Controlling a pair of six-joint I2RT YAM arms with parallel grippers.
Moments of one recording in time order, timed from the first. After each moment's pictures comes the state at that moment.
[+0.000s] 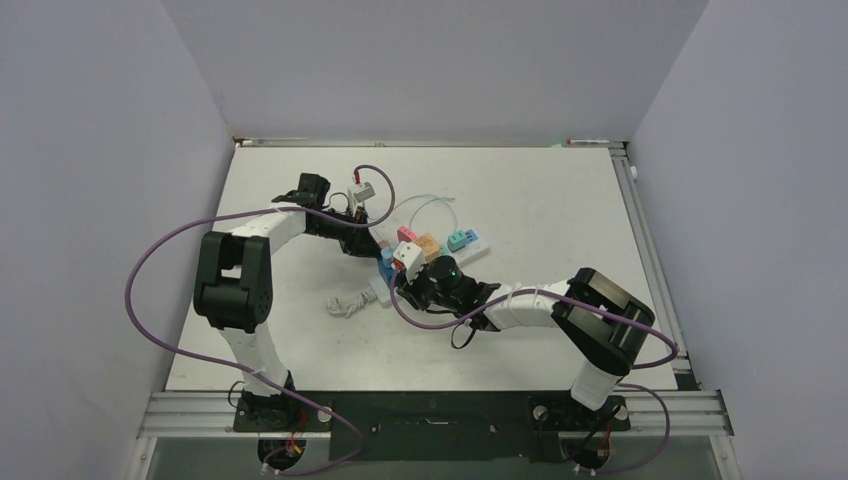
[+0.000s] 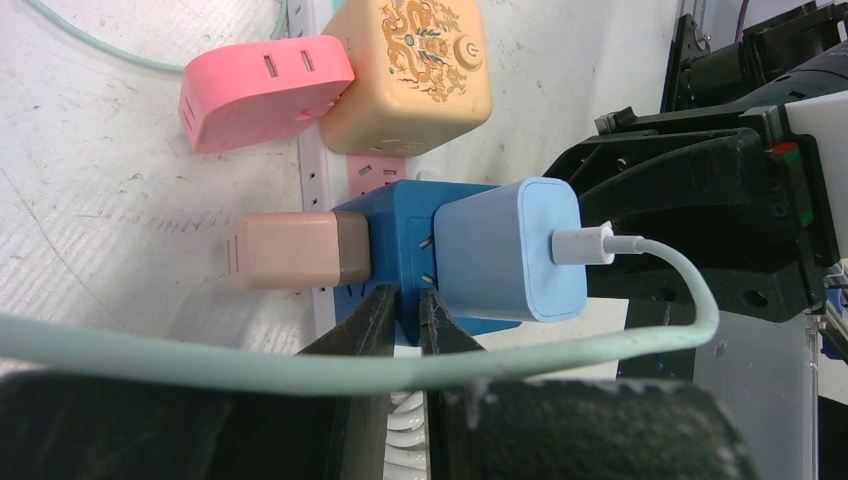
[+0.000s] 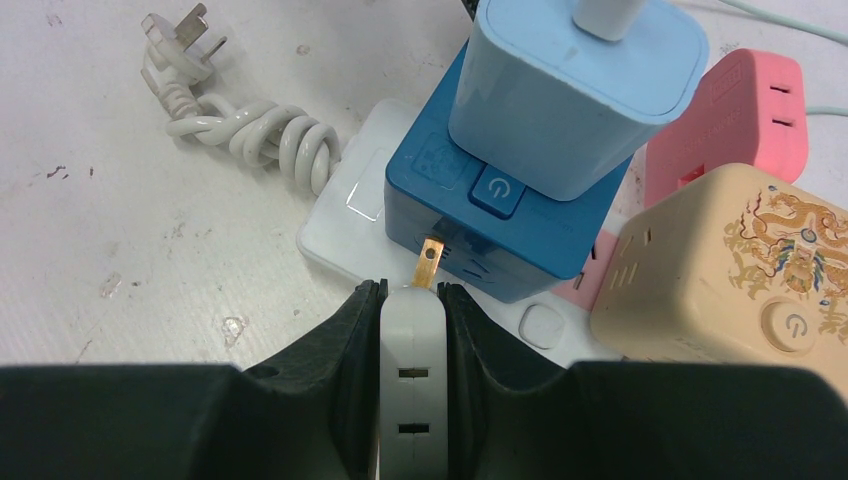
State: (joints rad) left arm -0.16 1.86 1.23 -0.57 1.08 0.43; right arm 0.94 1.70 0.77 0.47 -0.05 -0.09
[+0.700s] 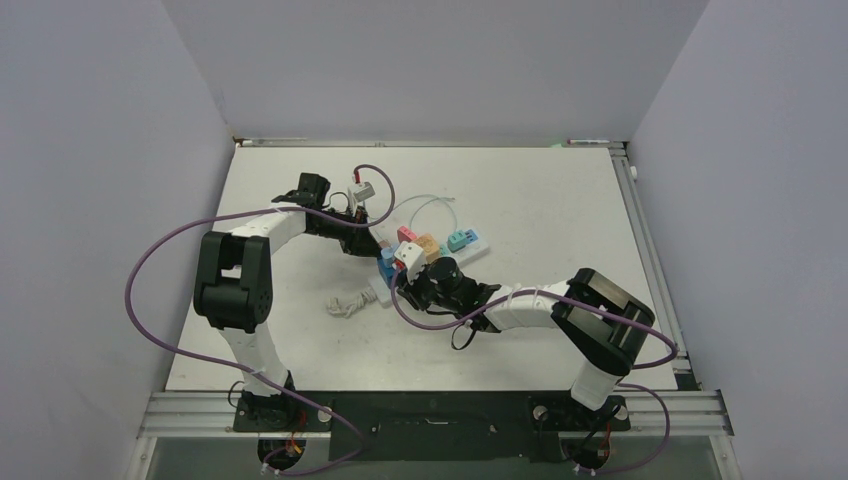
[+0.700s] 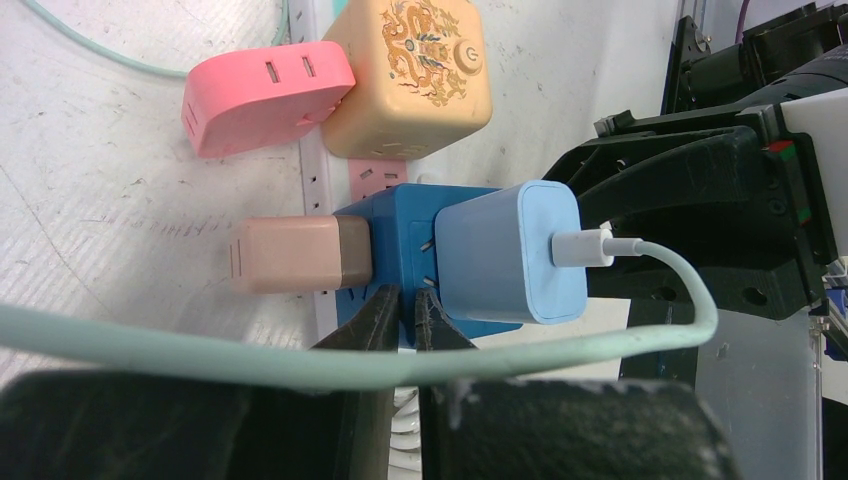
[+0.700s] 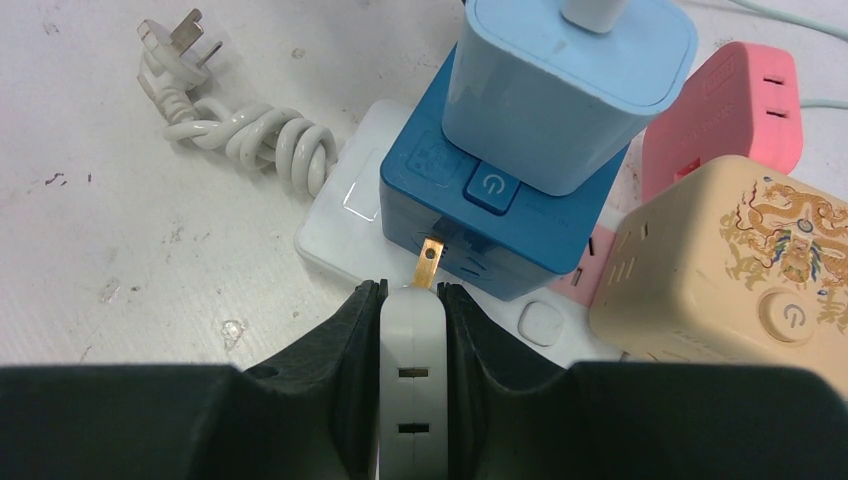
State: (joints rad) left arm -0.16 1.86 1.23 -0.56 1.08 0.43; right arm 0.94 1.70 0.76 0.49 -0.04 -0.07
